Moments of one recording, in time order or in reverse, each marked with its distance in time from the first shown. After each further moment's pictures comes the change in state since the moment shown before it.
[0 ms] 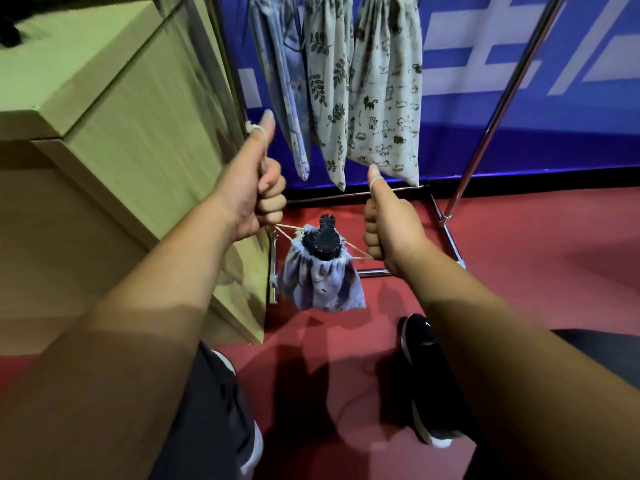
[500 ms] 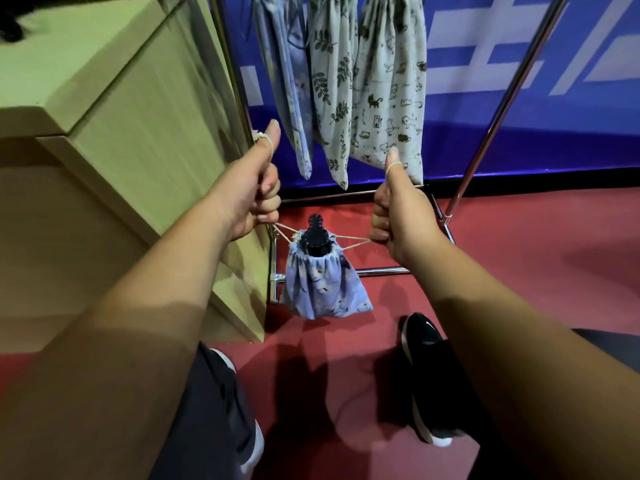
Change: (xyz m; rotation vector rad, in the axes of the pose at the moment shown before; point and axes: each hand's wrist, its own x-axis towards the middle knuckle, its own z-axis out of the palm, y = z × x) left_hand 0.000 -0.002 -0.013 0.036 0.069 0.024; right_hand 0.007 -0.010 0.000 0.170 0.059 -0.042
